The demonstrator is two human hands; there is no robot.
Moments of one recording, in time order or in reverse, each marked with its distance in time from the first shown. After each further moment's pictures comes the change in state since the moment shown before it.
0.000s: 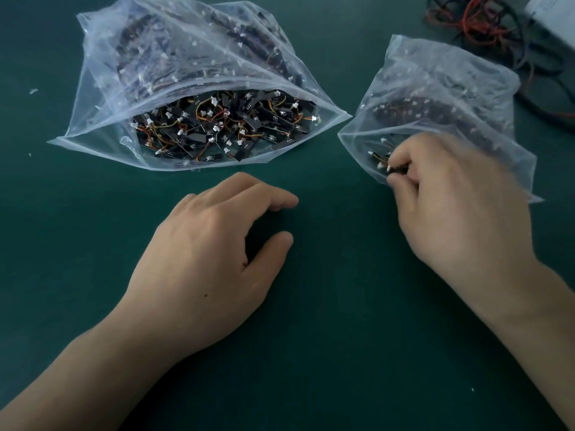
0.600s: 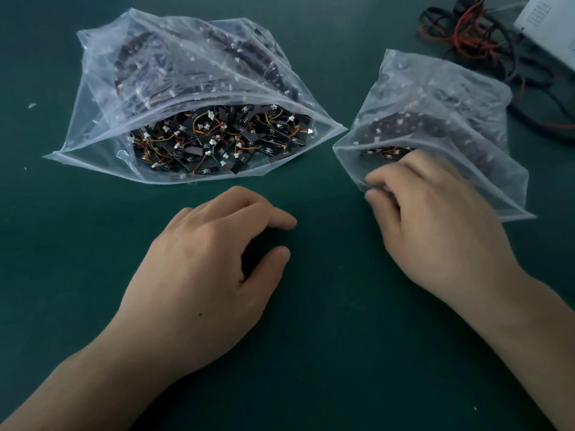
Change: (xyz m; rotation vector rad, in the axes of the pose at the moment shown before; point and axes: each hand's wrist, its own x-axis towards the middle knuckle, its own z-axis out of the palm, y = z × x) left_hand 0.000 0.001 0.000 0.003 -0.013 -0.010; right_hand -0.001 -0.002 0.004 0.065 -0.105 -0.054
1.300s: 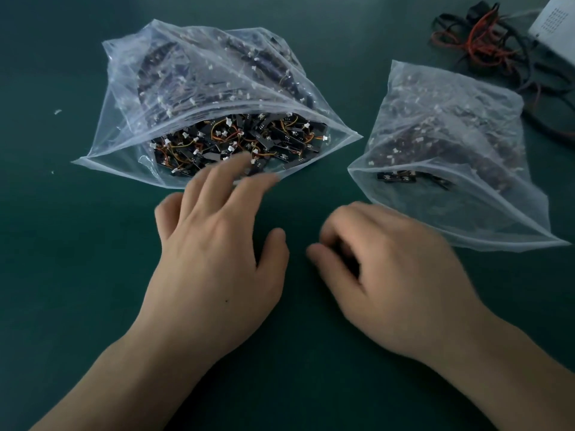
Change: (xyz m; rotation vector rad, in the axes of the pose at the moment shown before) left_hand 0.008 0.001 0.003 0.125 0.154 -0.161; right_hand -0.017 -0.057 0.000 0.266 -0.008 -0.219
